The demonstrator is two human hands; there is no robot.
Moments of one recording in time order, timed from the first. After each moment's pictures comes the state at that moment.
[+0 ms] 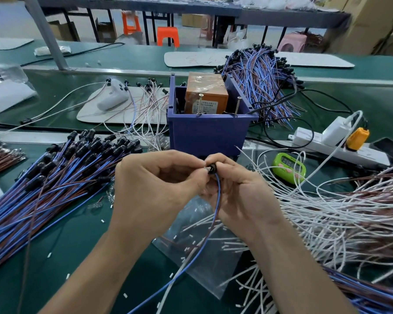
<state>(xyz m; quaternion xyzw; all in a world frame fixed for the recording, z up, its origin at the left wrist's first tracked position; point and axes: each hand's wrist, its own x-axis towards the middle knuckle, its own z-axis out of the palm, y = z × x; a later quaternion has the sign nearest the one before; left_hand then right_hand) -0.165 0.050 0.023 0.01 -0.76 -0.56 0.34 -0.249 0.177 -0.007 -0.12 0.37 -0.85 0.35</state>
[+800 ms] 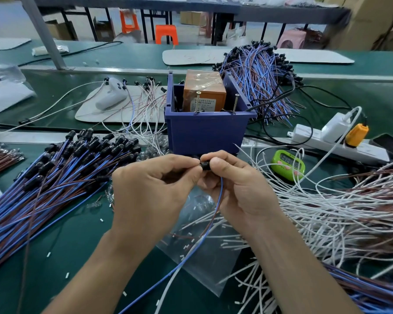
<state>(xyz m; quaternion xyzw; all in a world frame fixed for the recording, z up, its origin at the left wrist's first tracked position) -0.165 0.052 0.016 0.05 -0.81 -0.42 0.41 -0.252 0.176 -0.006 -0.14 0.40 -0.85 0.31</state>
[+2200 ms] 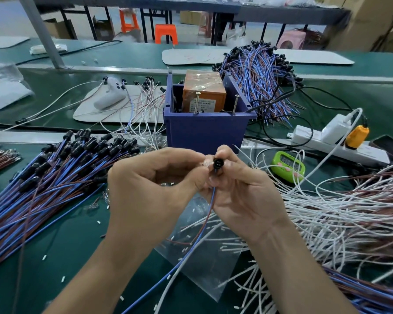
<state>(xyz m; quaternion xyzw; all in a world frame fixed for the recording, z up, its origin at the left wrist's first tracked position) -0.163 0.058 0.026 0.00 -0.74 -0.55 0.39 -0.248 0.184 0.004 -0.14 0.27 -0.87 0.38</state>
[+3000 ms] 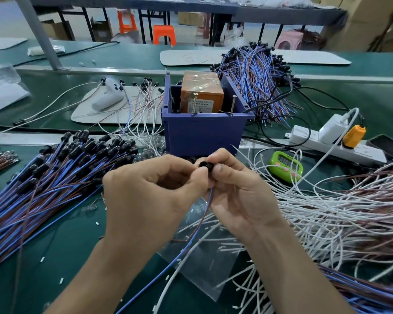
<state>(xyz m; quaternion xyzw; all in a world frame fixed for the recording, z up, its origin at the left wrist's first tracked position) -0.158 0.063 0.030 0.07 -0.81 -0.42 0.40 -0.247 0.179 0.002 -0.14 0.32 -0.88 0.33</state>
